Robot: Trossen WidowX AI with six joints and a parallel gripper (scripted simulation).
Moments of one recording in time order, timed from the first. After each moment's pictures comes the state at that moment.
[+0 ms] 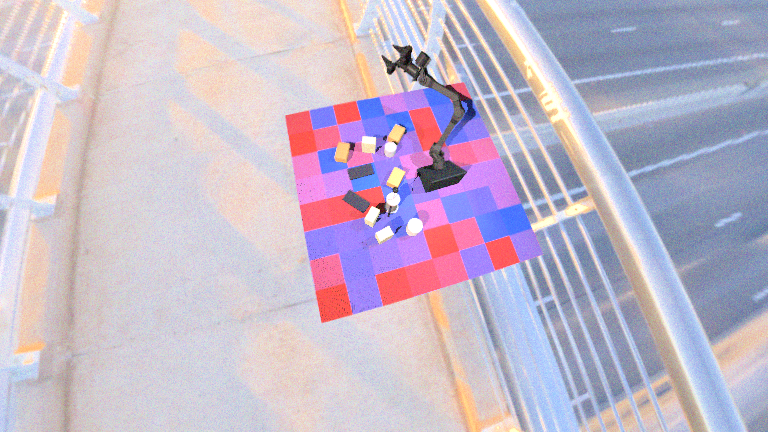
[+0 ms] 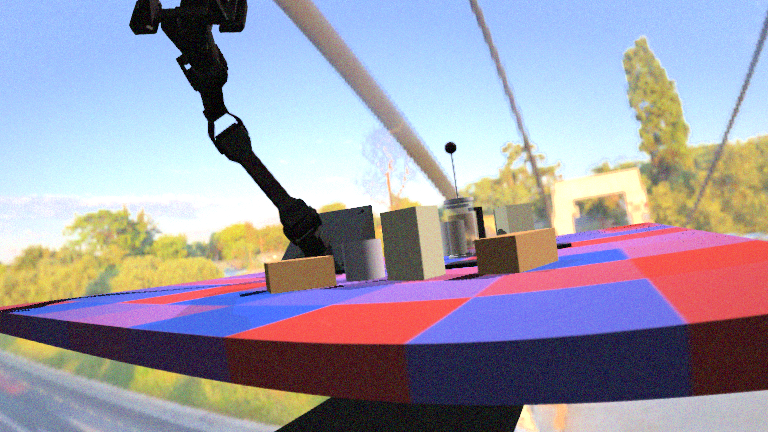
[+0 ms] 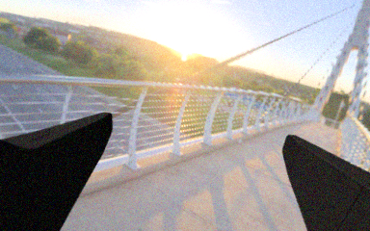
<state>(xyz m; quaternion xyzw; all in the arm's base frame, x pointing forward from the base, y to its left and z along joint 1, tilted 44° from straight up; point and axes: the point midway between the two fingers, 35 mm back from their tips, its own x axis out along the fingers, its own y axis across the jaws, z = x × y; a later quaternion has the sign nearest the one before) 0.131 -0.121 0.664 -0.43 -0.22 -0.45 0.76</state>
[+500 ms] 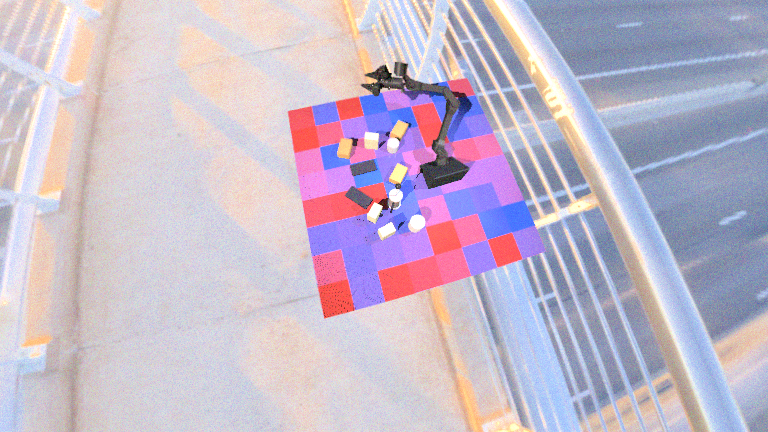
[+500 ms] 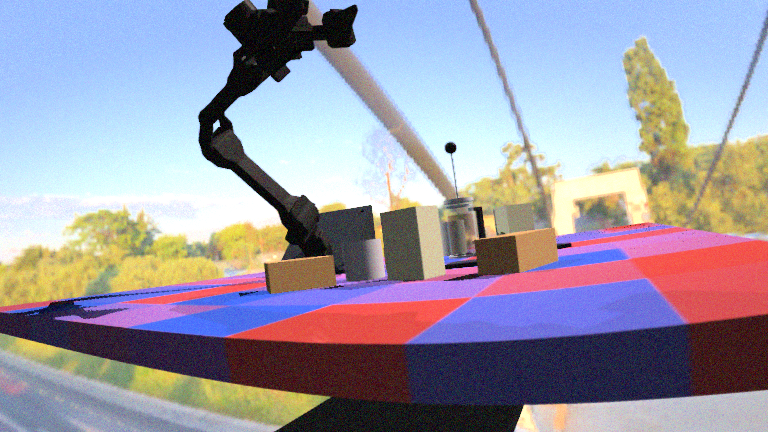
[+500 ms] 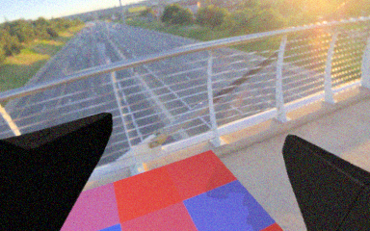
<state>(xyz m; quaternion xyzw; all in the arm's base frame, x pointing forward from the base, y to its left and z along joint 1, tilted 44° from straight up) 0.308 -0.108 0.543 -0.26 -0.08 -0.26 0.93</state>
